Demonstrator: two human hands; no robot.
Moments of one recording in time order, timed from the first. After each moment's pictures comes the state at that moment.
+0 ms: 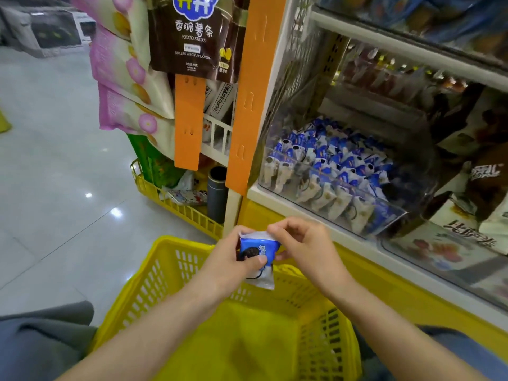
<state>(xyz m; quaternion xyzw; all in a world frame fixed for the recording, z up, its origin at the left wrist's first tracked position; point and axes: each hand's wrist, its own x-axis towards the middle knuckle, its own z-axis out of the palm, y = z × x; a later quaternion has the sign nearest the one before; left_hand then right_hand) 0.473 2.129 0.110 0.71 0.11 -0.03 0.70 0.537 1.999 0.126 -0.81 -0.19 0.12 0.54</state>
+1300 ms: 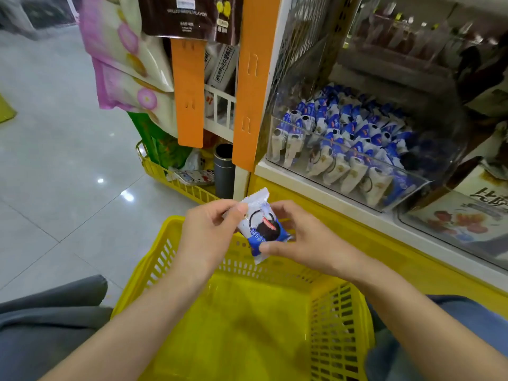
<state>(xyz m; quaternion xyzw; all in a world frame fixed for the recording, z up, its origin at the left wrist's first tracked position) 0.468 2.148 0.110 0.74 0.19 0.13 0.64 0.529 2.001 0.125 -0.83 -0.24 0.28 0.41</state>
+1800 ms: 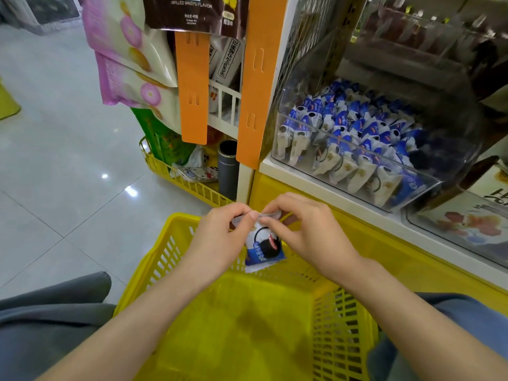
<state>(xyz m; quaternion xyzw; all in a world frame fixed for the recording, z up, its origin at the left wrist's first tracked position) 0.469 2.153 0.104 0.84 0.08 0.08 0.52 0.531 2.007 0.118 -0.86 -0.38 0.01 0.35</state>
